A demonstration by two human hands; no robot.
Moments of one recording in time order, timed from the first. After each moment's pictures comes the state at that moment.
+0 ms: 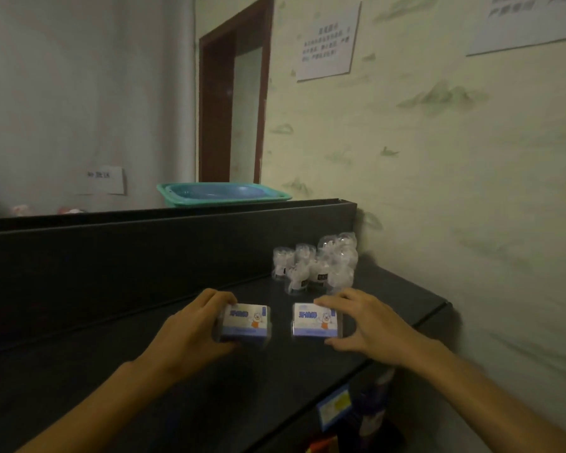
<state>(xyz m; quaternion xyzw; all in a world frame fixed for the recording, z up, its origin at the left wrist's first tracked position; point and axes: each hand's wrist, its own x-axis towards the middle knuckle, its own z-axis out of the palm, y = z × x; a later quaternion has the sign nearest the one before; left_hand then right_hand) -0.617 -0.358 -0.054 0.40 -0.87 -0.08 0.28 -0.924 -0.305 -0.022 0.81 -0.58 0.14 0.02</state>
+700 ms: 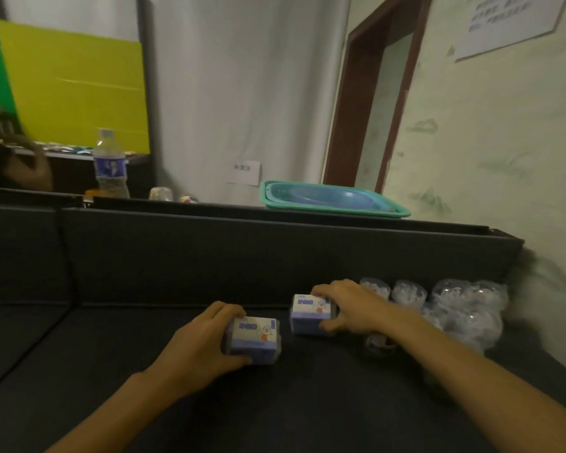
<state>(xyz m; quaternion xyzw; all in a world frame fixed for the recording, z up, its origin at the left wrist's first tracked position) -0.616 -0.402 -0.077 0.62 -0.73 -0.07 0.27 -0.865 -0.545 -0.020 0.91 -0.40 -0.02 -0.07</state>
